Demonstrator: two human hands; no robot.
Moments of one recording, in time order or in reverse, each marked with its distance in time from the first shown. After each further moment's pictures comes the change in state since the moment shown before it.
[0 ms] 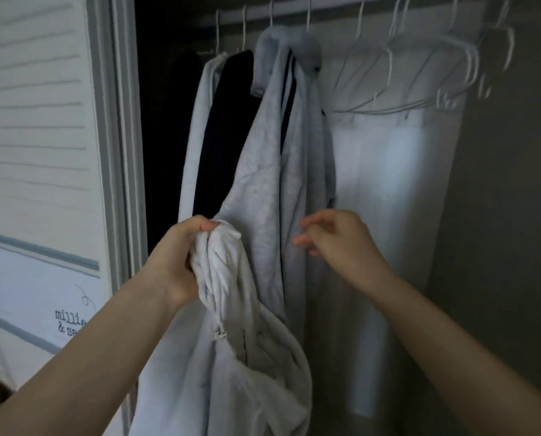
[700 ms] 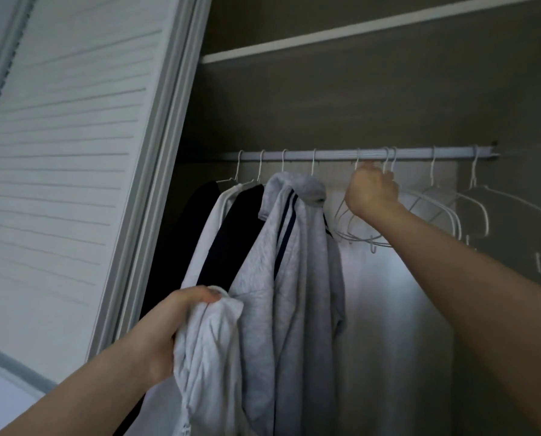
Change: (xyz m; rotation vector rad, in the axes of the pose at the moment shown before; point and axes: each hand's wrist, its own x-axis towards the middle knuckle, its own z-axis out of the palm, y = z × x) left_hand 0.036 0.088 0.035 0.275 -0.058 0.218; right_hand 0.229 -0.151 -0.099 -0.993 0.524 -0.159
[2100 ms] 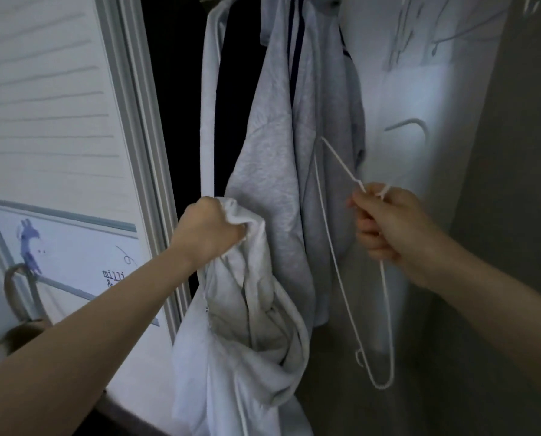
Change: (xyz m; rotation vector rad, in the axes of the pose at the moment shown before) left_hand -0.062 -0.103 -0.030 1.090 0.213 0.164; right_hand -0.328 0.035 -0.006 1.371 -0.757 0.537
